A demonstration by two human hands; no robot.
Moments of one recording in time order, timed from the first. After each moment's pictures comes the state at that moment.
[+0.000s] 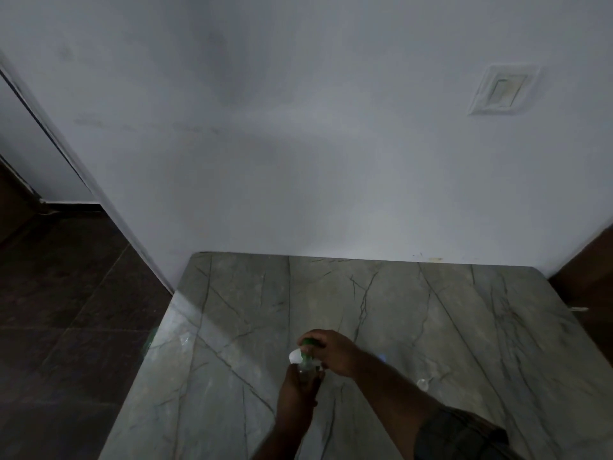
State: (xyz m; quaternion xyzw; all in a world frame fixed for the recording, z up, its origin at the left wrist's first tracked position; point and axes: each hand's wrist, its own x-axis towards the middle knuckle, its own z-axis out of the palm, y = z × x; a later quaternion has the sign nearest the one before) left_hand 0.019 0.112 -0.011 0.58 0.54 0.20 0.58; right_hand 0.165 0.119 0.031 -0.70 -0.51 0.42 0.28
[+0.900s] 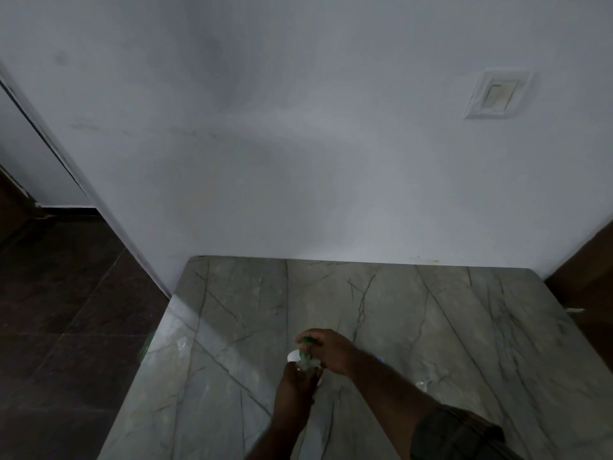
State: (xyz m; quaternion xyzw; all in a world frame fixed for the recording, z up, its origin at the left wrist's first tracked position) left_hand 0.021 0.121 -0.004 0.57 0.53 0.21 0.59; right_hand 0.164 0.125 0.041 -0.71 -0.48 0.43 0.29
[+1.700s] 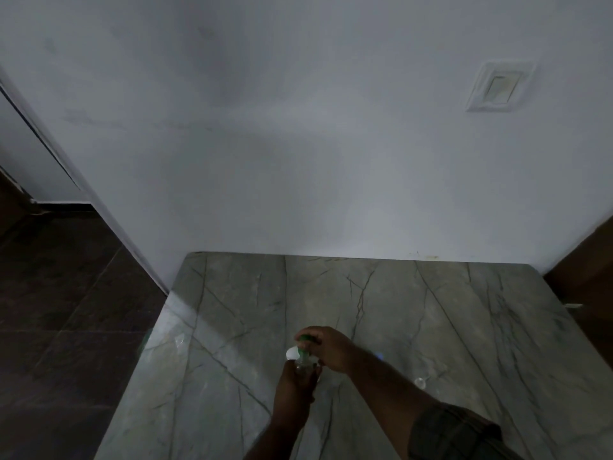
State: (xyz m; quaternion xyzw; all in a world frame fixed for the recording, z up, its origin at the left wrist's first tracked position) left_hand 0.023 0.118 -0.005 0.53 0.53 0.21 0.62; right_hand 0.165 0.126 0.033 -0.72 -0.48 0.42 0.27
